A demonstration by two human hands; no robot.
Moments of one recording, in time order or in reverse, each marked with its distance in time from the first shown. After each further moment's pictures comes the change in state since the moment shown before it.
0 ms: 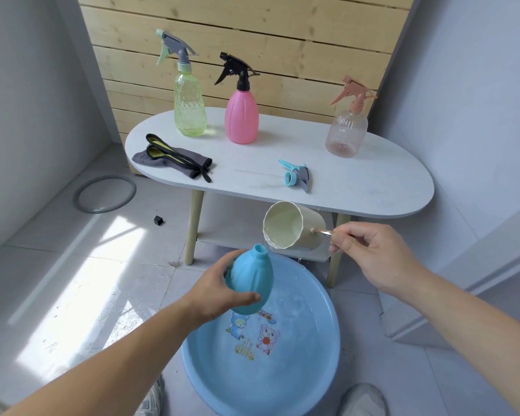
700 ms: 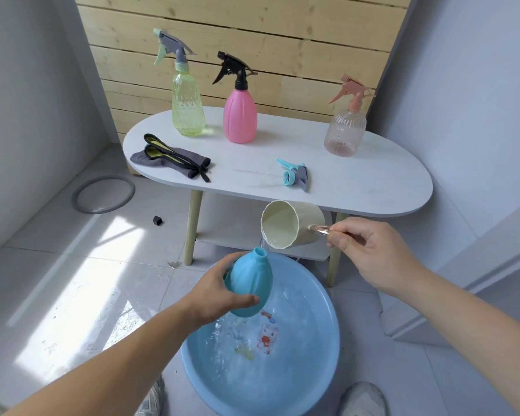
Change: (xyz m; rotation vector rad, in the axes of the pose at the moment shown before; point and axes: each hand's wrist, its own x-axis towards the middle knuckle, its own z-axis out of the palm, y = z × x) left_hand -0.003 0.002 0.003 0.009 0.003 -0.007; right_hand -0.001 -0.007 0.000 -0.044 0.013 -0.050
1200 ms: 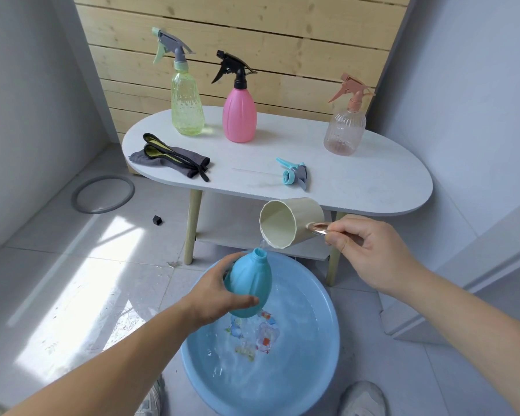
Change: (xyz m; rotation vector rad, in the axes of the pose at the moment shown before) left_hand -0.001 -0.001 0.001 0.011 0.011 0.012; right_hand 0.001 0.001 0.002 -0.009 0.009 -0.075
